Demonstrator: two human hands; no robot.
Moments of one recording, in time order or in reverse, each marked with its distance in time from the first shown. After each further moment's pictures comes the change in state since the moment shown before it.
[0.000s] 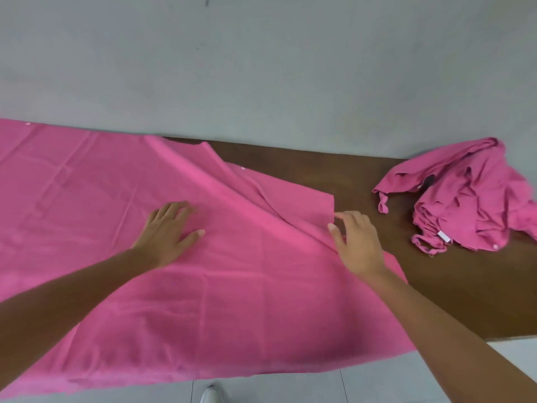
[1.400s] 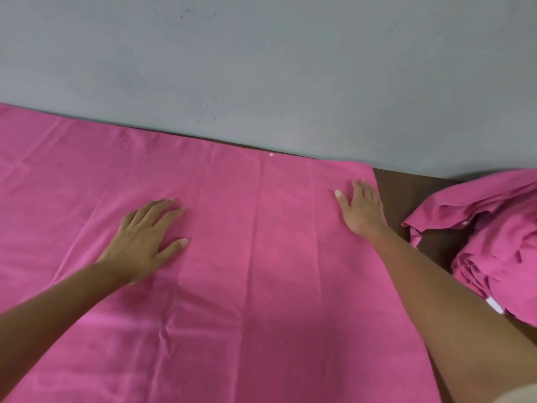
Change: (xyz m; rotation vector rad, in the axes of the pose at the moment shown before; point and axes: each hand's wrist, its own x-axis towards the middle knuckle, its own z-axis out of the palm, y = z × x) left_hand 0.071 -0.010 0.018 0.056 -0.040 -0.100; right_hand 0.224 0.076 0.091 -0.093 -0.393 0.219
